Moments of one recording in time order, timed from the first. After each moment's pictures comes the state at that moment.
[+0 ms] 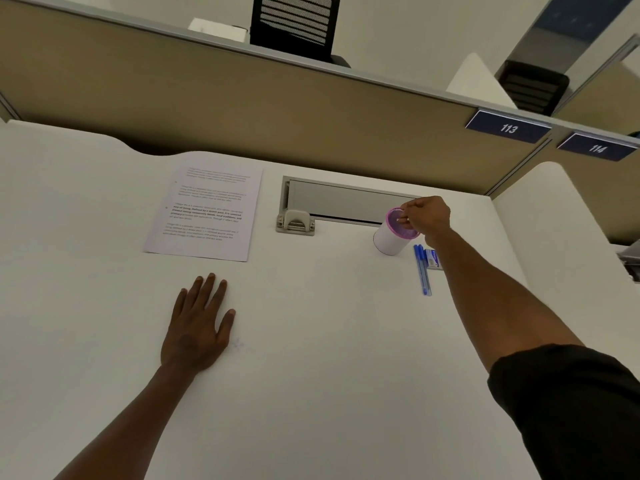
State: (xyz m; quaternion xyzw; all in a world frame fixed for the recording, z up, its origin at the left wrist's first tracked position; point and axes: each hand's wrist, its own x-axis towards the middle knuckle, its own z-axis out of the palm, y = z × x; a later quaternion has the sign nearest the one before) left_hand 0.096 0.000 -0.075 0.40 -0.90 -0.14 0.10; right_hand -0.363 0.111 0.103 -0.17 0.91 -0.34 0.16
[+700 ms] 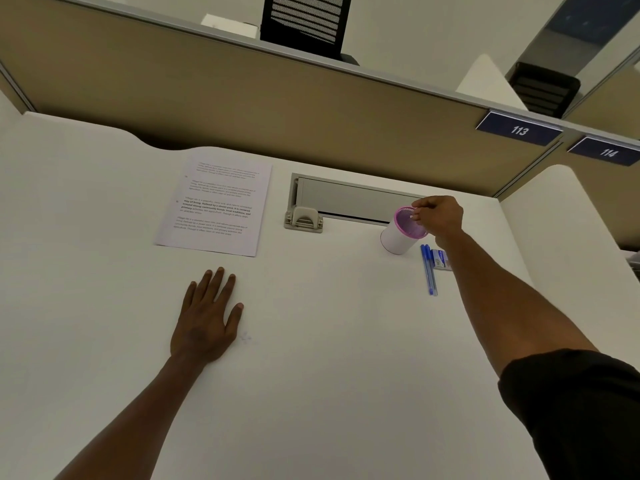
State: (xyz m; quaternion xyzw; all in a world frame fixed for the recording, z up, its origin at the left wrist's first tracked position) left_hand 0.096 0.000 -0.073 0.40 -0.90 -0.15 0.10; right_hand -0.358 0.117 0.107 -0.21 0.91 -0.34 0.10
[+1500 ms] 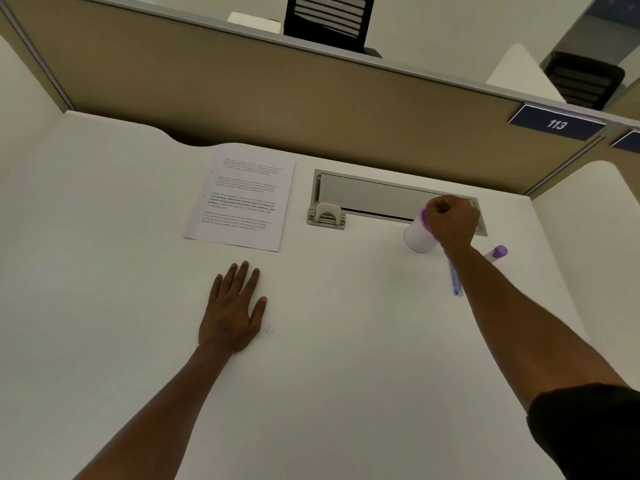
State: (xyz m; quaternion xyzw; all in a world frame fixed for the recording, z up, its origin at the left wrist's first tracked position) left_hand 0.097 0.000 -0.076 0.40 -0.90 -0.15 0.10; right_hand -0.326 0.108 0.084 -0.28 0.91 -0.29 -0.07
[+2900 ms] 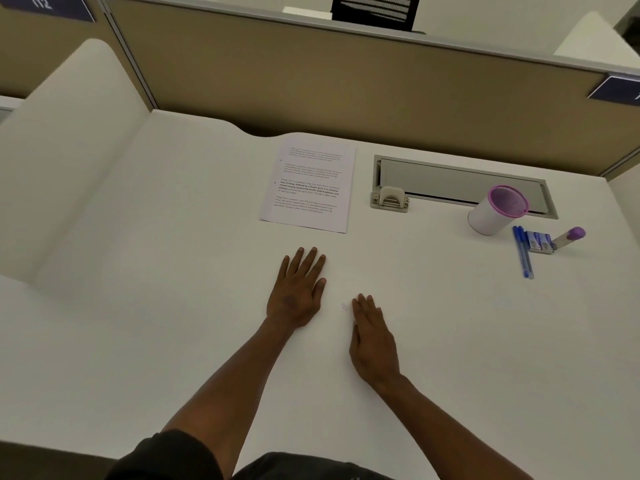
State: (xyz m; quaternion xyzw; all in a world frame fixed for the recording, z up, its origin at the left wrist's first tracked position) left_hand 0.127 -0.008 -0.066 0.35 -0.92 -0.14 0.07; right_hand 0.026 0.173 -0.044 -0.50 0.83 -0.22 0.12
